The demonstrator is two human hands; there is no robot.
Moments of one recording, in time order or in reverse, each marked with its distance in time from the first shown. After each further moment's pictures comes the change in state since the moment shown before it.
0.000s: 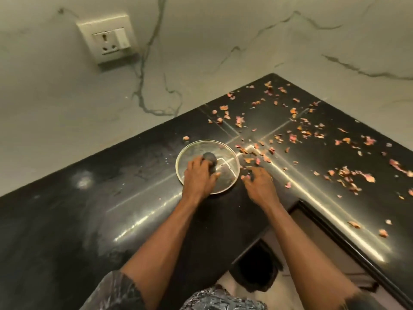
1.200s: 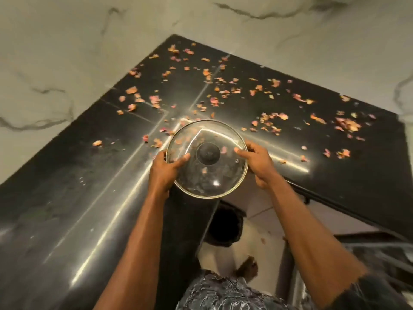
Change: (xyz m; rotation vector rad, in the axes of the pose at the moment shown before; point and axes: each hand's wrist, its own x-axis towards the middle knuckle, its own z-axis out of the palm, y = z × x) left_hand 0.014 0.065 0.036 -0.792 -0.346 -0.199; right_hand -0.045 0.077 -0.090 0.945 0.206 0.415
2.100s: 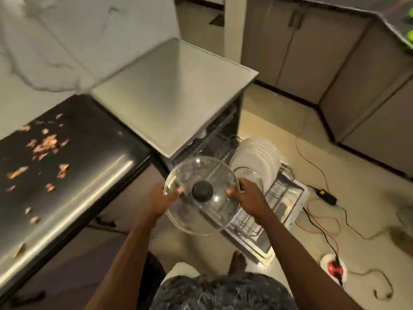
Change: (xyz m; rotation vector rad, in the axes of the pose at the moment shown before) left_hand -0.332 -0.065 0.490 0.896 -1.229 0.425; right_hand -0.443 0.273 -0.388 0.308 1.109 0.179
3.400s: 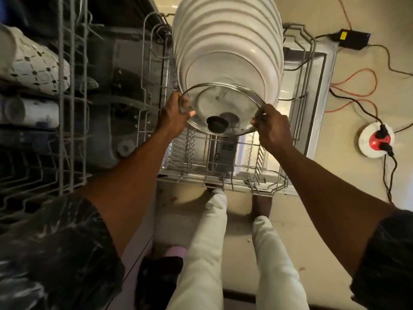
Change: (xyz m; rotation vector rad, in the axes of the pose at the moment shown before) left_hand 0.449 -0.097 0.383 0.411 -0.588 0.242; right_hand 0.284 0.367 -0.045 -0.153 0.595 0.417
